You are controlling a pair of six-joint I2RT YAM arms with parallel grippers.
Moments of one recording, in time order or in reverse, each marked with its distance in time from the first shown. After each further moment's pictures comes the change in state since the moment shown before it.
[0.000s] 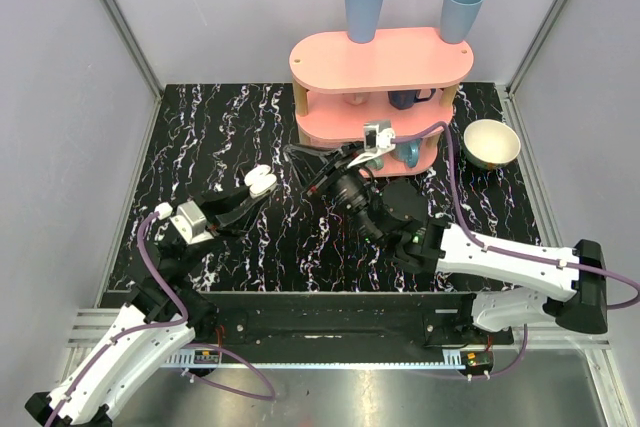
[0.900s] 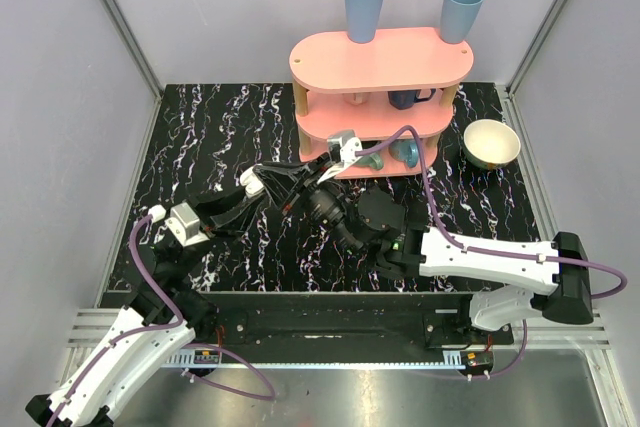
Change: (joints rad) left arm 0.000 -0.025 -0.002 0.007 -0.023 -0.019; right arm 0.094 0.108 0.067 0.027 -0.072 -0.076
